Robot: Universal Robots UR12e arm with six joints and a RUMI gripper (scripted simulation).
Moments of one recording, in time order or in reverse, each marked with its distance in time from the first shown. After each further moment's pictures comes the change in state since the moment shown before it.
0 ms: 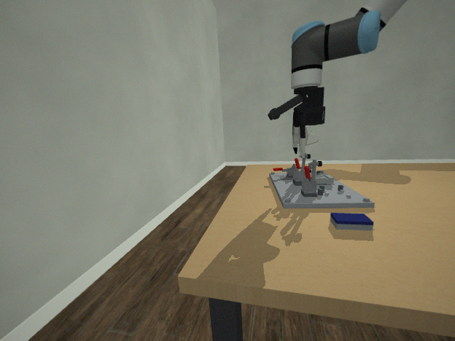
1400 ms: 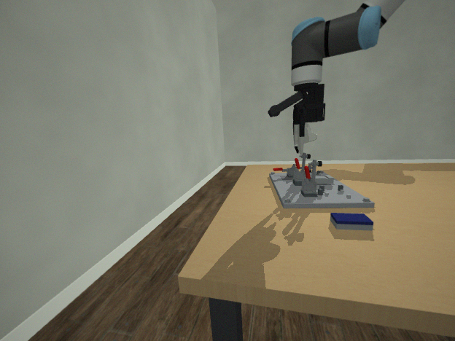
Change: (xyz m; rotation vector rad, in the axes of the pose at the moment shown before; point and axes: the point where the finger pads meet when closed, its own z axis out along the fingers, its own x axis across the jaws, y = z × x) arm 0.000 0.000 -0.010 0.000 0.000 0.000
